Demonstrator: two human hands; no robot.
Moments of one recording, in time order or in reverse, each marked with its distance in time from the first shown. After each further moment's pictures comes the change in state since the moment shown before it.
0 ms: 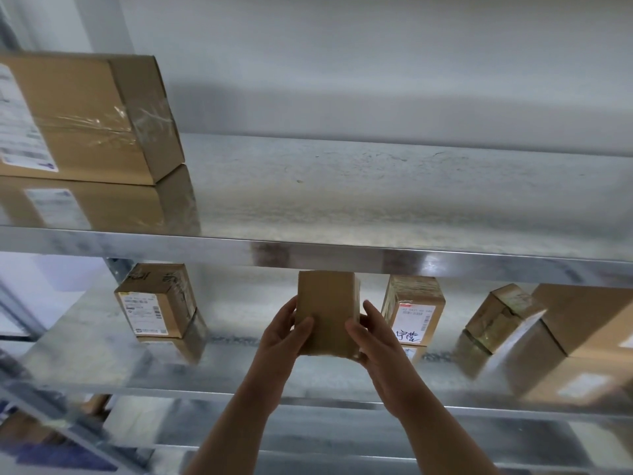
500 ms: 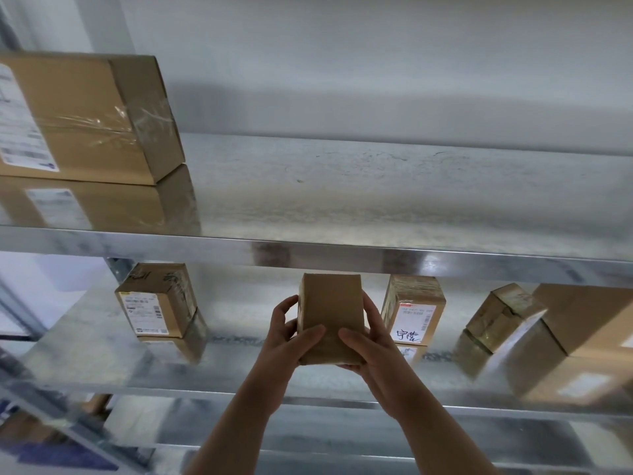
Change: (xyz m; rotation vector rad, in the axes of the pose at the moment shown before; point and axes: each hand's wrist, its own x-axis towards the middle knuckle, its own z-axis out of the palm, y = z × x) left_hand -0.006 0.002 0.001 -0.022 -0.034 -0.064; right_hand 0.001 0.004 0.001 0.153 -0.084 0.018
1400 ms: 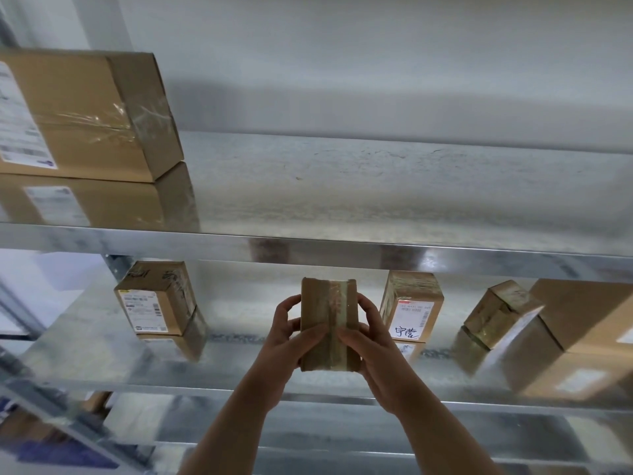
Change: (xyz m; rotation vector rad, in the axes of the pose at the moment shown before) left_hand -0.002 0.000 0.000 0.041 -0.037 -0.022; right_hand -0.003 -0.001 0.003 -0.071 0.024 0.047
